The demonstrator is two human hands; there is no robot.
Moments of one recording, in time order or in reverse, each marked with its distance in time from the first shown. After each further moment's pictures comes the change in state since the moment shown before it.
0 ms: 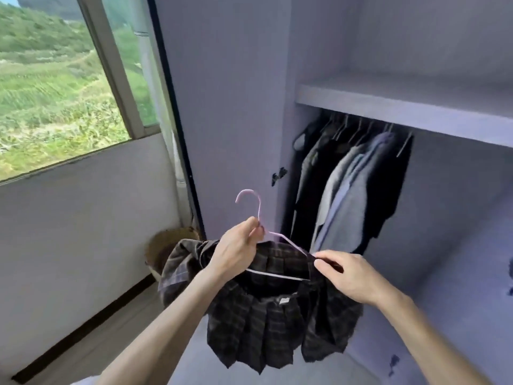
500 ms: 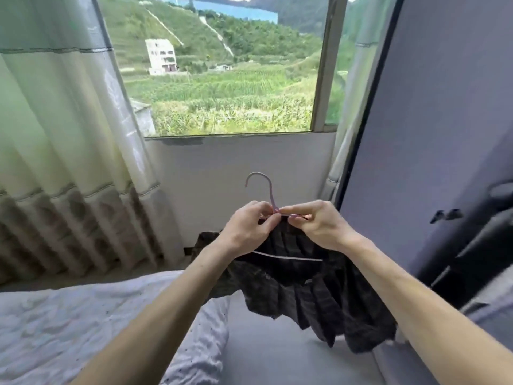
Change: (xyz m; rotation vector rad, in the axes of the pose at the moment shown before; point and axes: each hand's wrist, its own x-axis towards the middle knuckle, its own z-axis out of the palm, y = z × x) left_hand -0.185 0.005 -0.136 0.166 0.461 -0.504; right_hand 0.051 -0.243 0.084 0.251 -0.485 -0.798
